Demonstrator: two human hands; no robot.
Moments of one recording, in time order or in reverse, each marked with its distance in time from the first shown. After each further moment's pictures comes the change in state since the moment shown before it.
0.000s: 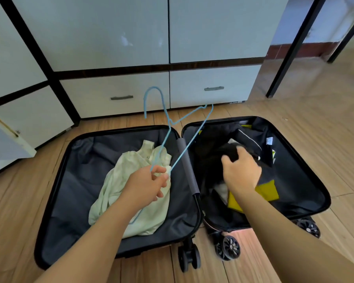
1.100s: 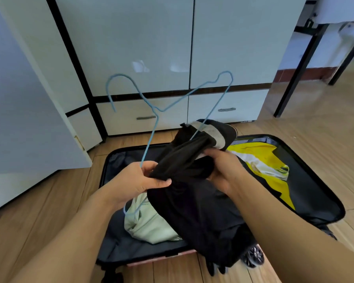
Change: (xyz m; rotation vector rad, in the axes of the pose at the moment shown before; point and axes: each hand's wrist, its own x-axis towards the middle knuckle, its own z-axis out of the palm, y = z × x) left_hand -0.053 0.028 -0.125 -0.153 -0.242 0.093; right_hand -0.064 -0.136 -0.034 1.310 -0.716 0.376
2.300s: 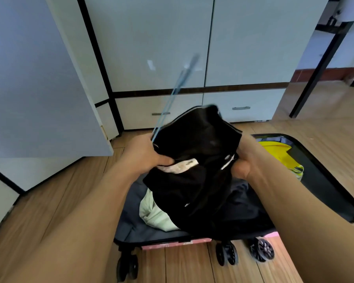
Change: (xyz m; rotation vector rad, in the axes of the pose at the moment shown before) left_hand -0.012 0.026 -0.018 0.386 0.402 0.015; right_hand -0.038 -0.031 0.029 -0.009 -0.147 0.167
